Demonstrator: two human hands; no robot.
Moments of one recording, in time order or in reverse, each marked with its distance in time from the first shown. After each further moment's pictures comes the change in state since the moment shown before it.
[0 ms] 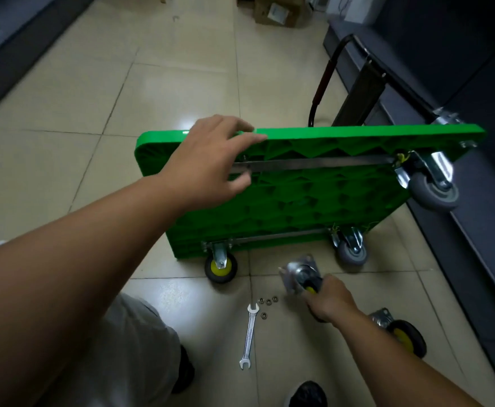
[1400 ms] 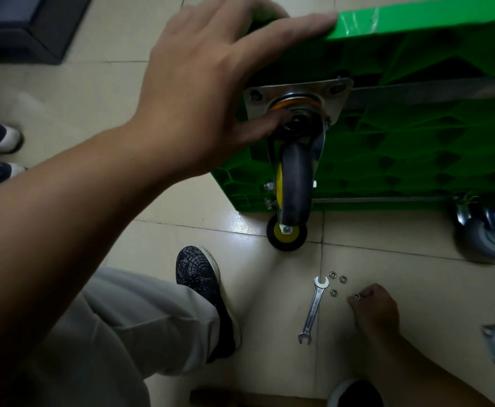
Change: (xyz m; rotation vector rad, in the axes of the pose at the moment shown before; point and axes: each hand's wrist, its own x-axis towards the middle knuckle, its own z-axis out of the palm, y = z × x) left_hand -0.017 -0.055 0.015 0.261 0.047 -0.085; right_hand 0.104 0.057 0.181 0.215 -0.014 0.097
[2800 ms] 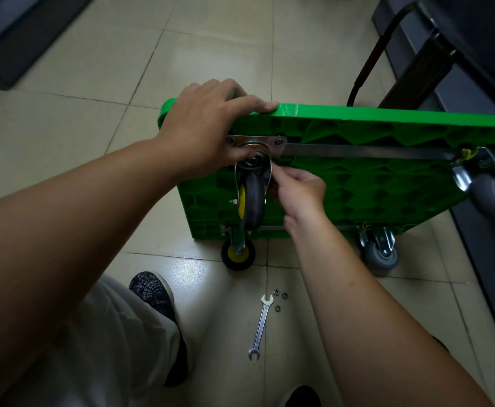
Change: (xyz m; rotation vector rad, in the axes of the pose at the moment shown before) left_hand 0.010 0.008 -0.013 -0.170 -0.062 -0.084; right_hand -0.141 -0.284 -0.149 0.981 -0.073 -0.317
